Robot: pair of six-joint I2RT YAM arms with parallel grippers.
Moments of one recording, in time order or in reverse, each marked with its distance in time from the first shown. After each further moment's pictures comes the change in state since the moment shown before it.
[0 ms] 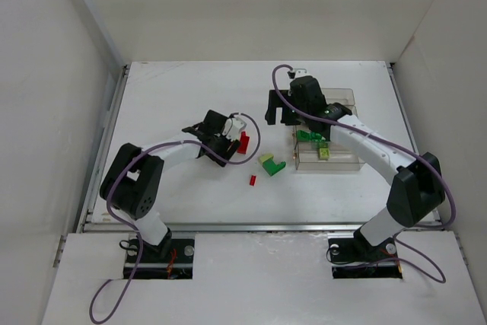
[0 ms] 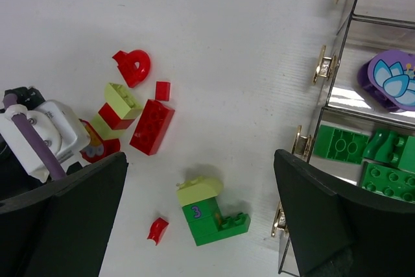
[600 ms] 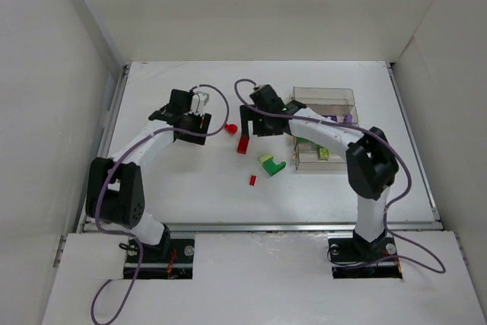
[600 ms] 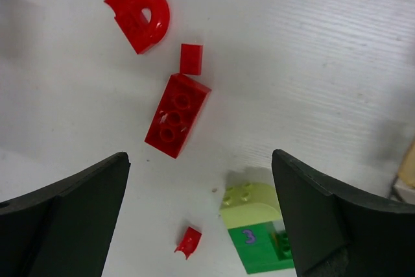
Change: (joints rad) left arm 0.246 -0.096 0.131 -0.193 0.010 -0.160; right arm 0.126 0.324 0.215 -0.125 0.014 0.093
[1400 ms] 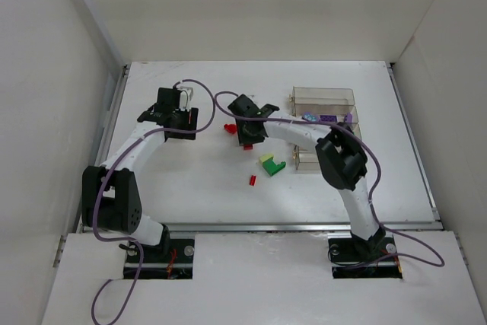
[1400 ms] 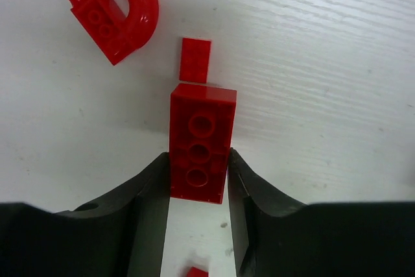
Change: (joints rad) left arm 0.095 -0.076 -0.006 -0.002 -0.062 -0.072; right arm 0.095 0.287 0.233 -0.143 0.121 0.020
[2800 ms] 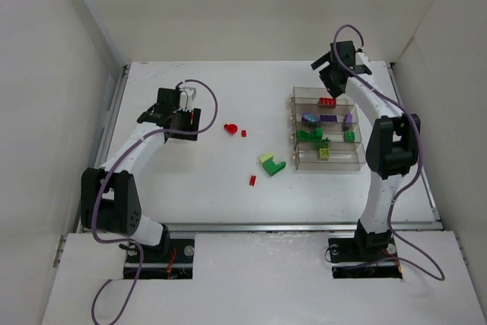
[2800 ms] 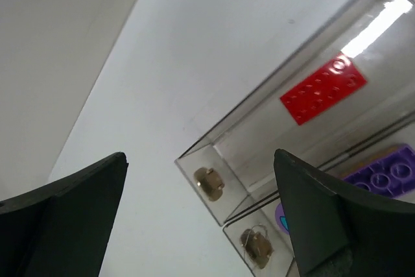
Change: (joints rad) left arm -0.006 -0.015 -0.005 0.000 0.063 0.023; right arm -0.642 -0.148 0.039 0.135 0.044 0.544
